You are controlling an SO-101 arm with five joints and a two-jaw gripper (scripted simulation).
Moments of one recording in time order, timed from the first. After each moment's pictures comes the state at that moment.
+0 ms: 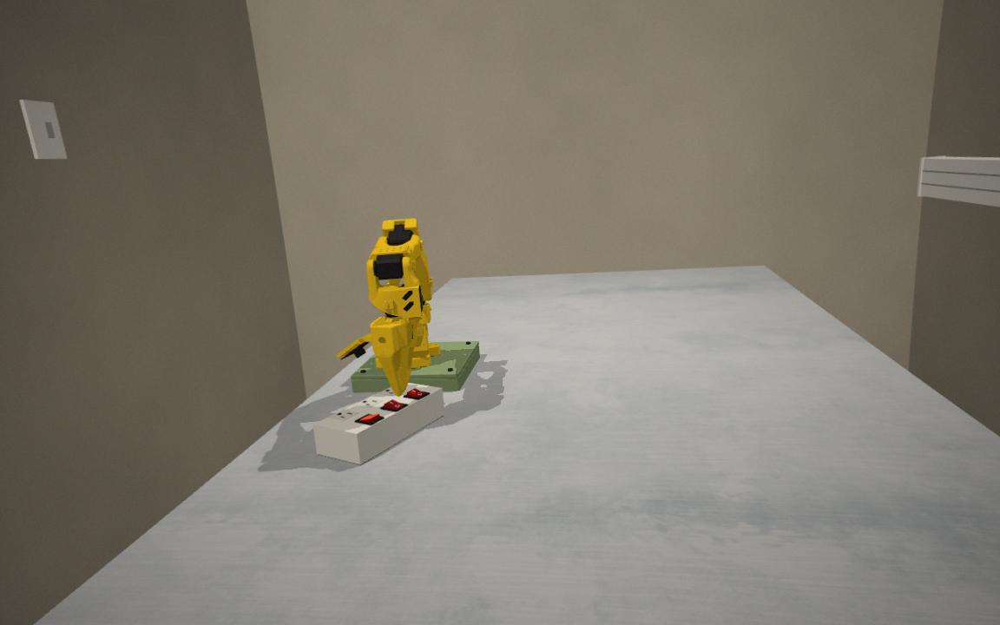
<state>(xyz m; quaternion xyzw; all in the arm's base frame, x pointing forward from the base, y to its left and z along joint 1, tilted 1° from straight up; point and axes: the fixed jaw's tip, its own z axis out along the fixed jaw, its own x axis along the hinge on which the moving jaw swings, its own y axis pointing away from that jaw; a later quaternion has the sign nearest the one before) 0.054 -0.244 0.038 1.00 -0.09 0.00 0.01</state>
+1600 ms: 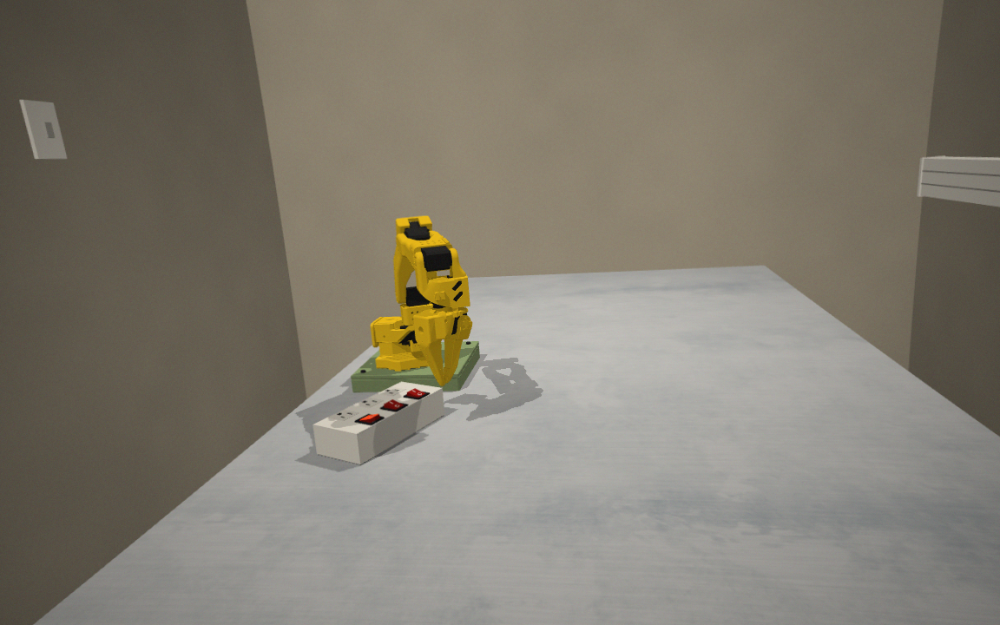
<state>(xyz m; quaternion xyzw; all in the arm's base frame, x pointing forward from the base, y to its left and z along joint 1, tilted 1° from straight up) 0.105 -0.217 0.042 0.95 -0.30 0.01 0.01</state>
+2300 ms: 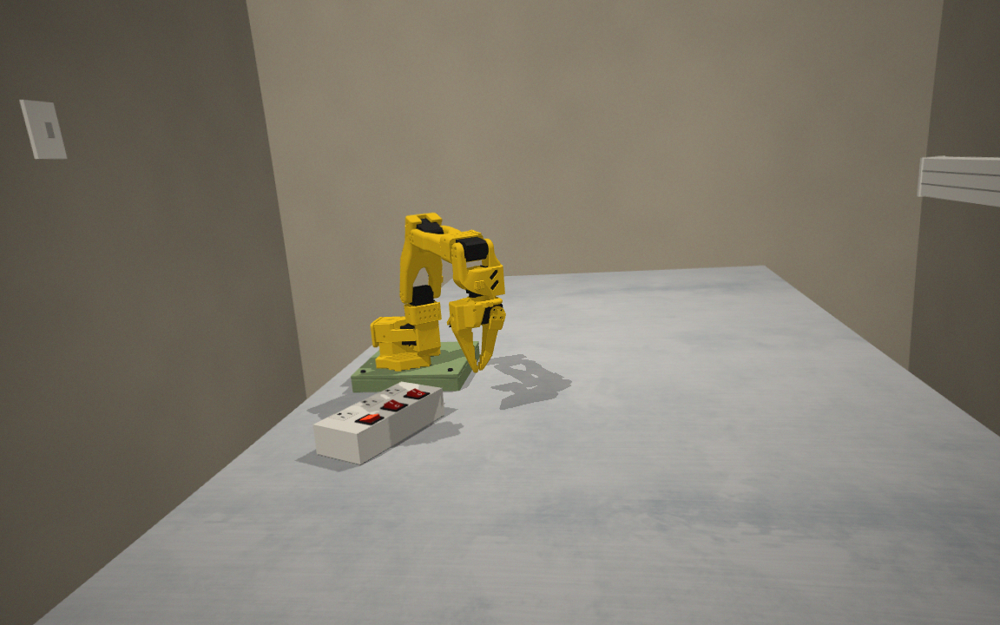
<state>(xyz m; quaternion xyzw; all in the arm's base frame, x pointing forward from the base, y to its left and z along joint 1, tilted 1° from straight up) 0.143 -0.181 0.047 0.88 -0.48 0.00 0.00</state>
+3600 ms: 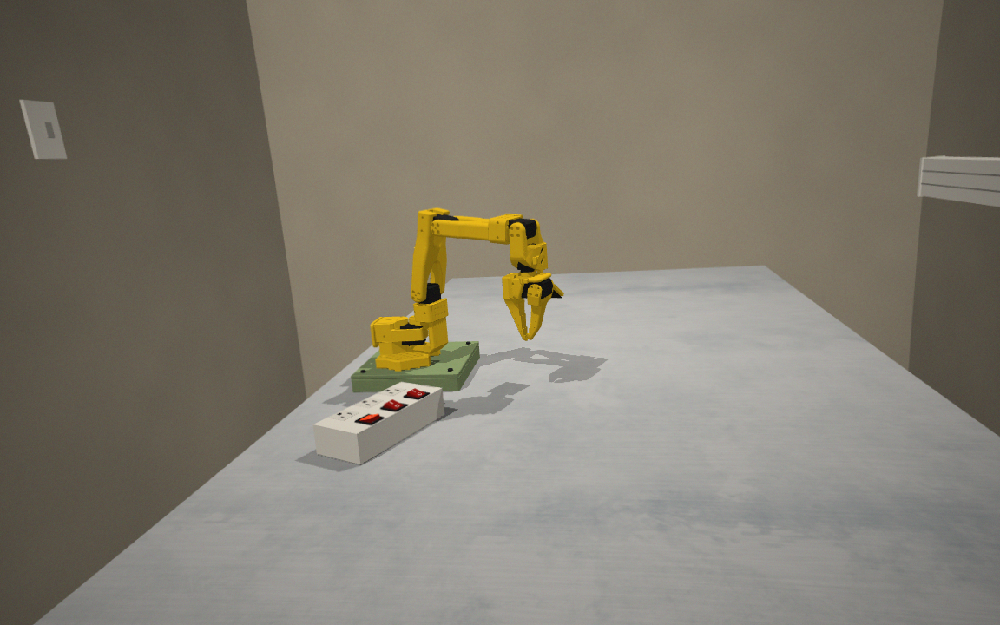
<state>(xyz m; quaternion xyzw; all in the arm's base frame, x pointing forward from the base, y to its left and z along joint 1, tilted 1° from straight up) 0.195 -0.074 0.058 0.59 -0.81 0.00 0.00</state>
